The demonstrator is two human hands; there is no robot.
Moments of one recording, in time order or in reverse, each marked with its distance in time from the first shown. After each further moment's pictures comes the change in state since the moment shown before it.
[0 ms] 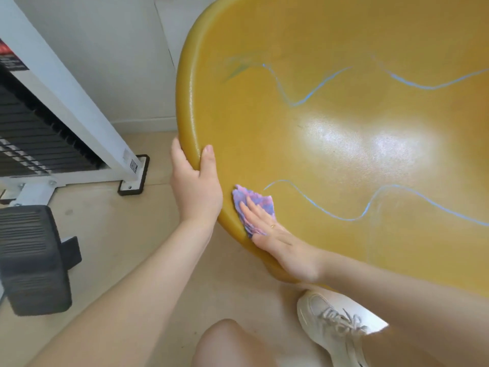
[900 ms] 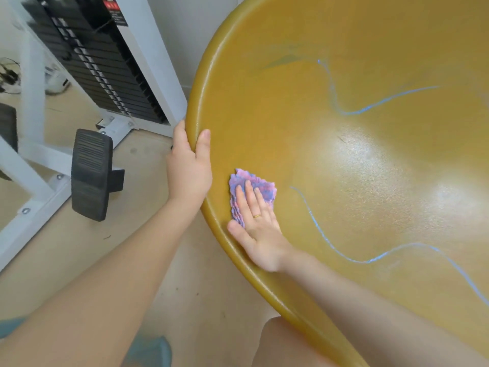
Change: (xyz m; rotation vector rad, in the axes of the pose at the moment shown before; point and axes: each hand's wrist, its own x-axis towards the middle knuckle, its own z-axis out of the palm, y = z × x) left_hand -0.022 0.009 0.022 0.279 0.272 -0.078; right_hand 0.024 0.039 -0.026 -0.267 -0.150 -0.132
